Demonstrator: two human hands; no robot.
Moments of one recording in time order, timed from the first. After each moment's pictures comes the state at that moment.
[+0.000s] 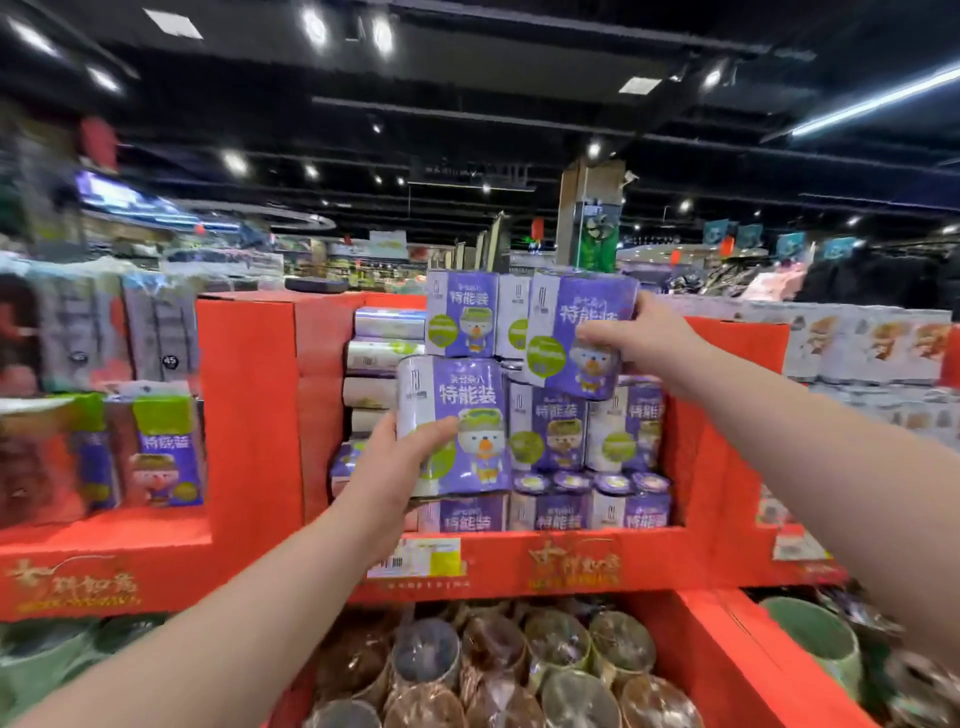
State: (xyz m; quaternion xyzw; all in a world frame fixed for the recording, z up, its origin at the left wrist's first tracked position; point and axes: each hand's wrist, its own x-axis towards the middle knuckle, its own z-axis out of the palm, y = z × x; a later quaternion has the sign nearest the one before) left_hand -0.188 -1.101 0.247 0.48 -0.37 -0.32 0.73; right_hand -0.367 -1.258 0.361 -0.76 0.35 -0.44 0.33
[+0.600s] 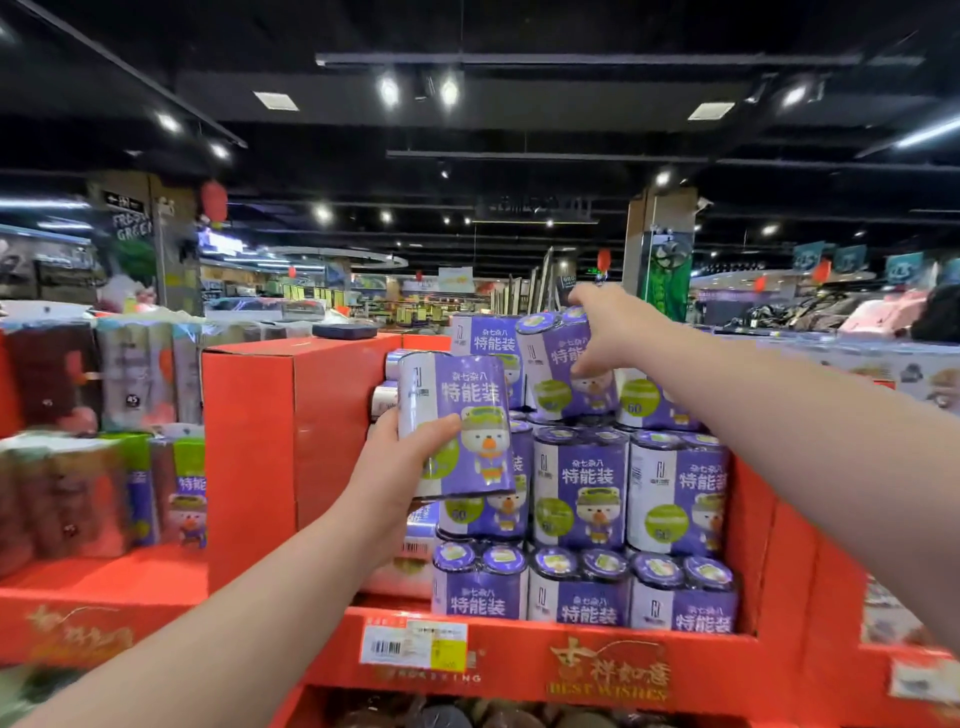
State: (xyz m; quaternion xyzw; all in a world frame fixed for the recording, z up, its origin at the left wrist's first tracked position) left_hand -0.166 -1.141 0.285 0.47 -0.39 -0.23 0.75; right_hand -0.298 -1.317 0.418 -0.90 0.37 -0.24 -0.09
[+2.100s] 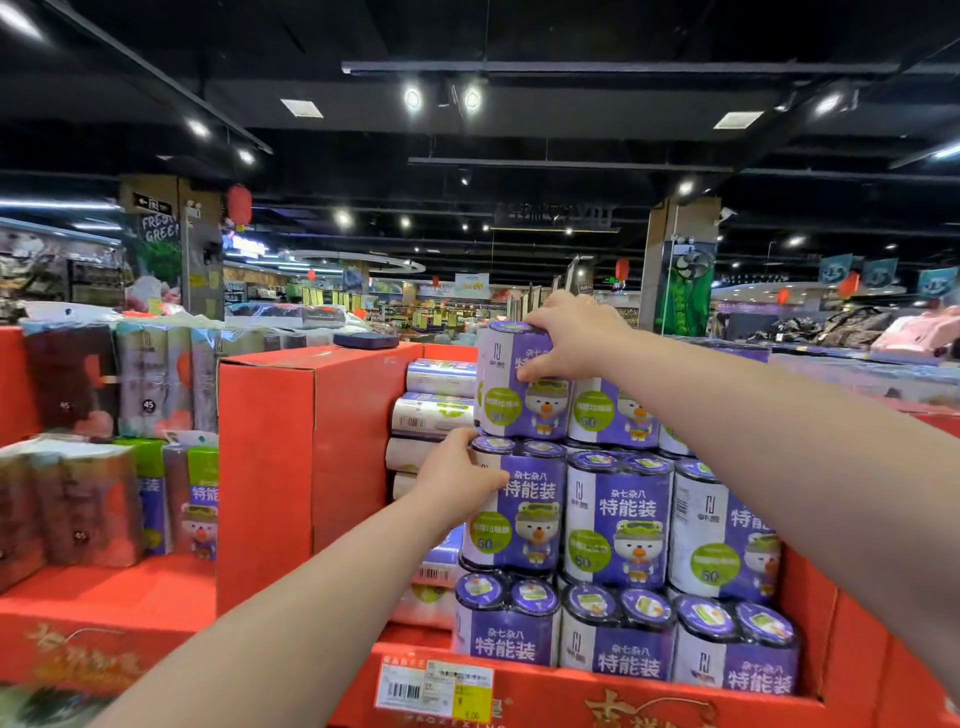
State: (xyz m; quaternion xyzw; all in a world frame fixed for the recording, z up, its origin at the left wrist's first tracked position) left_hand -0.140 -1.195 0.287 0.74 -0.40 -0.10 0.53; right_hand -0.228 -1.309 0.426 -0.92 0.28 -0.20 -0.18
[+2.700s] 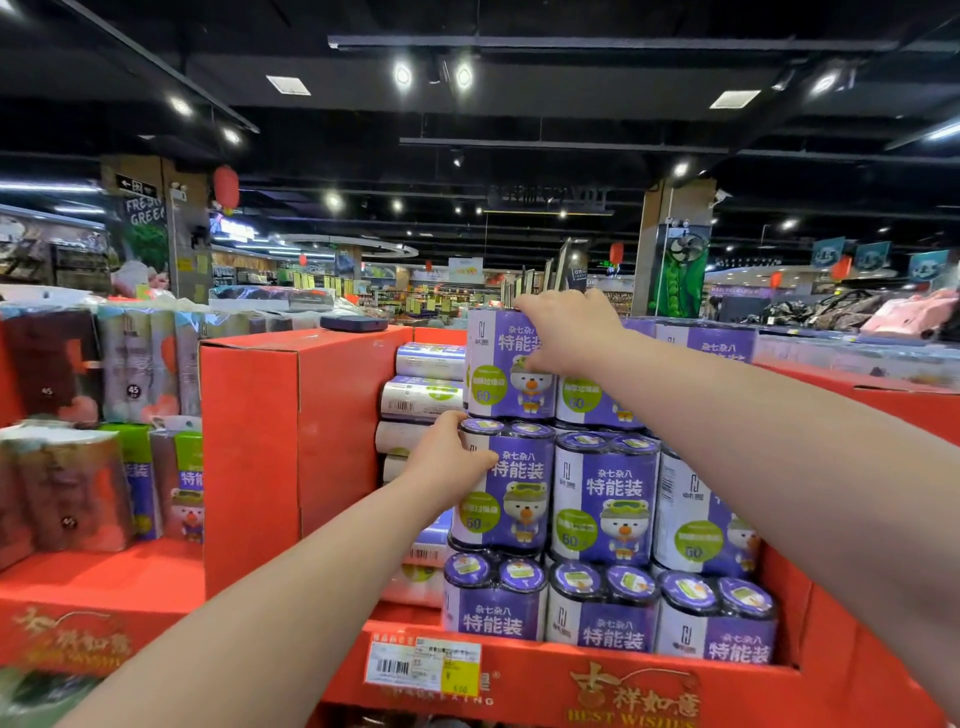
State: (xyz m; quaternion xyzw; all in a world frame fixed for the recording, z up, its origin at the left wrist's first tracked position) left_hand -0.140 -1.198 0.287 0.76 -0.40 -0.07 0.50; right_hand -0.228 -1.312 0.409 -0.90 0.28 -0.21 -0.25
